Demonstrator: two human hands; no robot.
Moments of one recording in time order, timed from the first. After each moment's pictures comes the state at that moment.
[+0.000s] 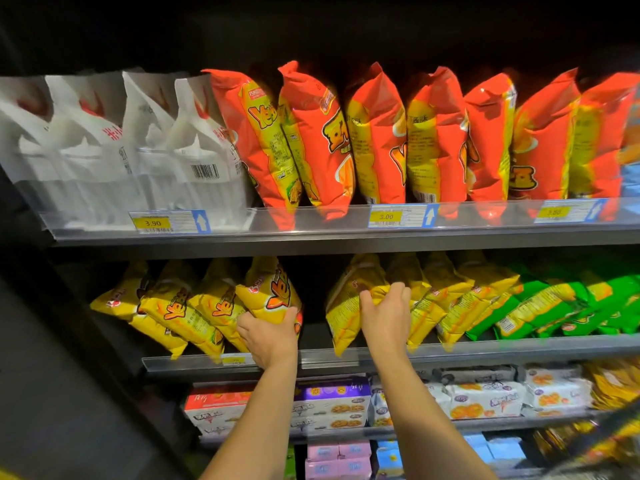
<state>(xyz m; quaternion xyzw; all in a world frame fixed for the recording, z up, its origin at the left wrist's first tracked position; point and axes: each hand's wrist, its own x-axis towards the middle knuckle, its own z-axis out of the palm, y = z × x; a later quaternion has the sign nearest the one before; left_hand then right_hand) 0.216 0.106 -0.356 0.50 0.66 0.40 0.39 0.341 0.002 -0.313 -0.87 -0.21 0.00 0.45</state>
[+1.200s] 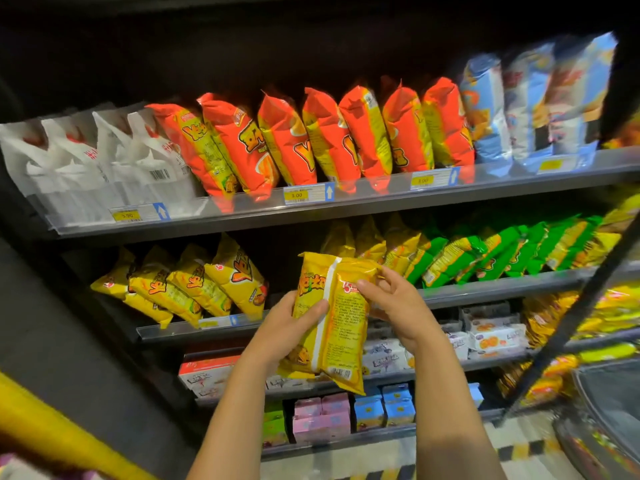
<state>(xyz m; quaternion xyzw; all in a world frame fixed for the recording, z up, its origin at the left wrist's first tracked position) 0.179 -0.092 -0.245 0.71 0.33 0.17 0.60 0.363 -0.218 -0.249 -0.59 -0.30 0.35 0.66</state>
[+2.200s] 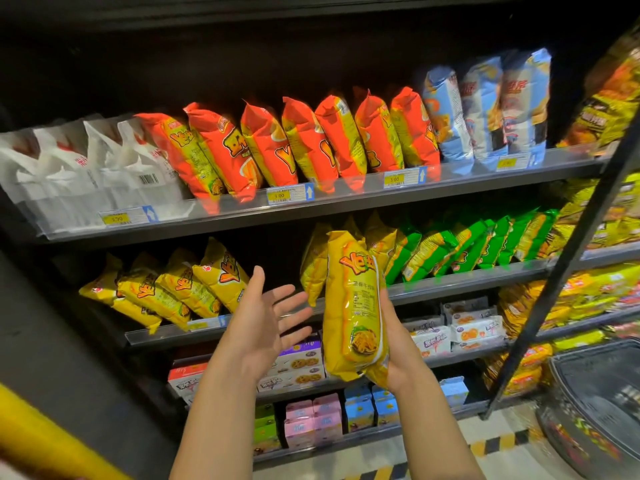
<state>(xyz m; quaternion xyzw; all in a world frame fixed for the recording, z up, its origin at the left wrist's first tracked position) 0.157 -0.140 -0.194 0.45 0.39 0.23 0.77 0.310 -0.269 -0.277 -0.39 -0.05 0.52 0.76</state>
